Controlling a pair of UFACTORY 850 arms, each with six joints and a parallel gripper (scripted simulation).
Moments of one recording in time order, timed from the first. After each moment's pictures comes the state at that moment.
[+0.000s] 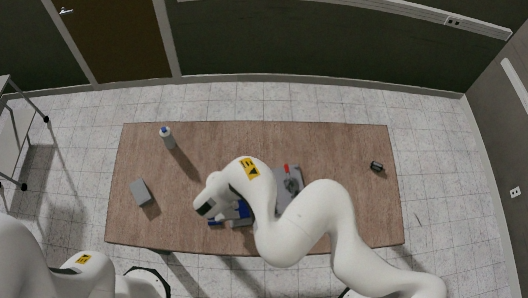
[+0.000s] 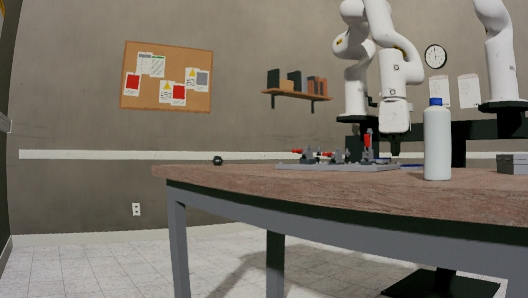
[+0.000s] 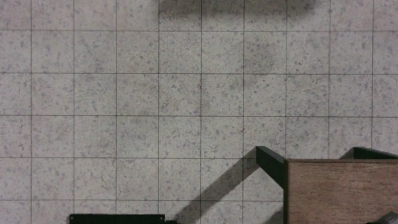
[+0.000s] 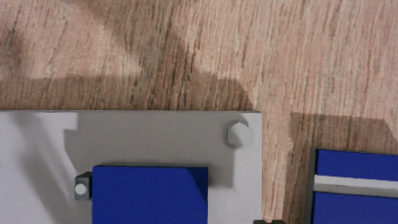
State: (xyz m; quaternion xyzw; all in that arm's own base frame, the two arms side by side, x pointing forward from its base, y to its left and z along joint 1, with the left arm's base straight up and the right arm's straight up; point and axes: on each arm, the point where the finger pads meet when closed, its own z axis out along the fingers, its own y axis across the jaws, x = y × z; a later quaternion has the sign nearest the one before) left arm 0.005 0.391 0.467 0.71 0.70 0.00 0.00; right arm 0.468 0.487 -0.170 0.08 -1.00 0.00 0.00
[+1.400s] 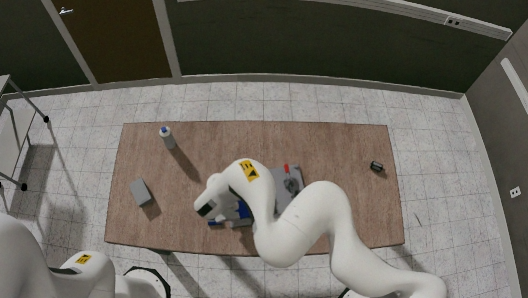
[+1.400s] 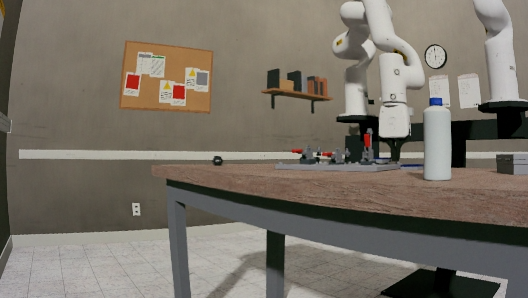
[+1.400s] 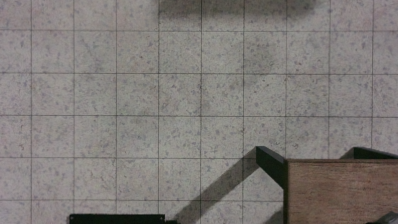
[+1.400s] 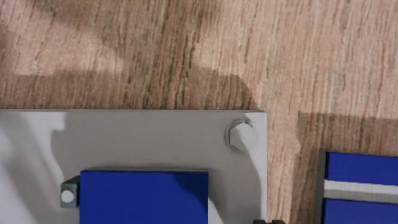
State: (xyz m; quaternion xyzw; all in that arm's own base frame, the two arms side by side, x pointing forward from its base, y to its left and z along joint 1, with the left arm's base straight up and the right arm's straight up) left arm 0.005 0.391 0.467 0.71 0.70 0.00 0.00; right arm 0.468 0.487 -0.185 0.08 -1.00 0.00 0.00
